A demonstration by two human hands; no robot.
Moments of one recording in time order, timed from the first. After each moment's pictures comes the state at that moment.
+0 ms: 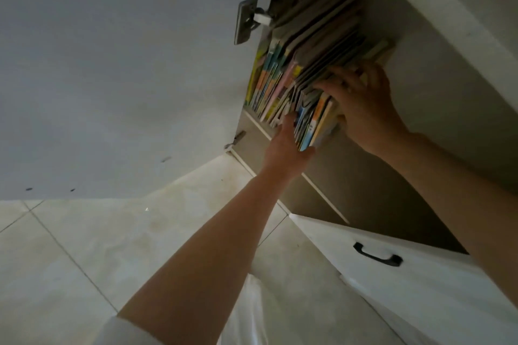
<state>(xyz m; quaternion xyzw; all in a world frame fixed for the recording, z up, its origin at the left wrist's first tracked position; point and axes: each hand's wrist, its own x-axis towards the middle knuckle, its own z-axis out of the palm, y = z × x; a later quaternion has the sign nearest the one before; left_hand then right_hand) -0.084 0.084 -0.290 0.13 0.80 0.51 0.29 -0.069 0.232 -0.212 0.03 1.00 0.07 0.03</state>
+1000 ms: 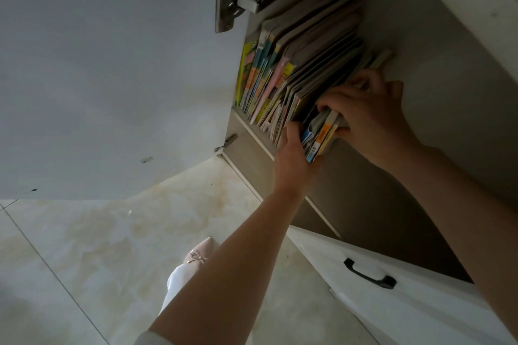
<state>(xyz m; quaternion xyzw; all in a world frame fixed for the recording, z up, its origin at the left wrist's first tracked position) -0.056 0.130 -0.322 0.10 0.80 0.57 0.16 -0.061 0.247 -0.209 0.01 1.00 0.04 0.03</state>
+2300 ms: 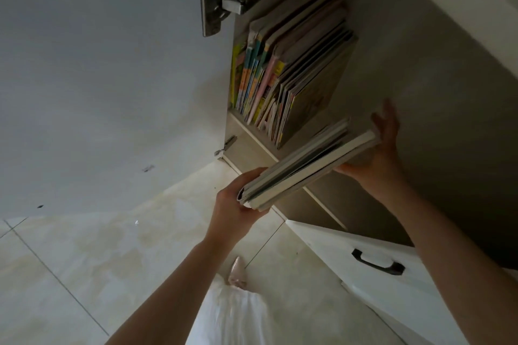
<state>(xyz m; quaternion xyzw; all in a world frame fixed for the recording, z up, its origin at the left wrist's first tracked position) -0.032 -0.001 -0.355 0.20 0.73 0.63 0.19 0.012 0.240 -0.249 0.37 0.80 -0.47 -0.02</state>
